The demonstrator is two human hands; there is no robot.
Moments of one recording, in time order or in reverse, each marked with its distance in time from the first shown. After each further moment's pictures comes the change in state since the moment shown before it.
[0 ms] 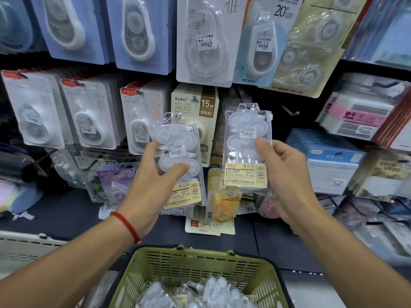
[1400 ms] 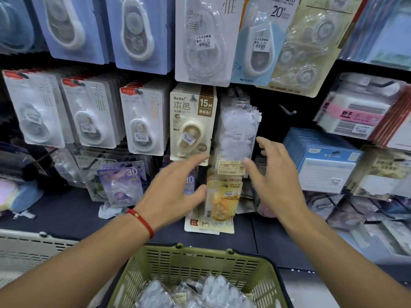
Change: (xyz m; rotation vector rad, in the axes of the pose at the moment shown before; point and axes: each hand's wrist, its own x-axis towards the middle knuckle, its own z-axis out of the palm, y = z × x) left_hand 0.000 -0.003 0.011 0.830 -0.260 0.352; right_hand 0.012 0.029 -0.016 -0.976 0.081 -0.404
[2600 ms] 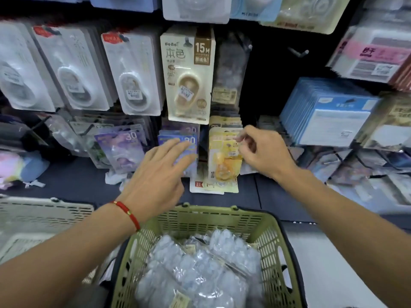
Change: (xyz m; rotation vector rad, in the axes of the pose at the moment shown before) left_hand -0.051 -0.040 0.018 0.573 -0.134 0.226; right_hand -0.008 0.056 0.050 -0.015 -0.233 -0.231
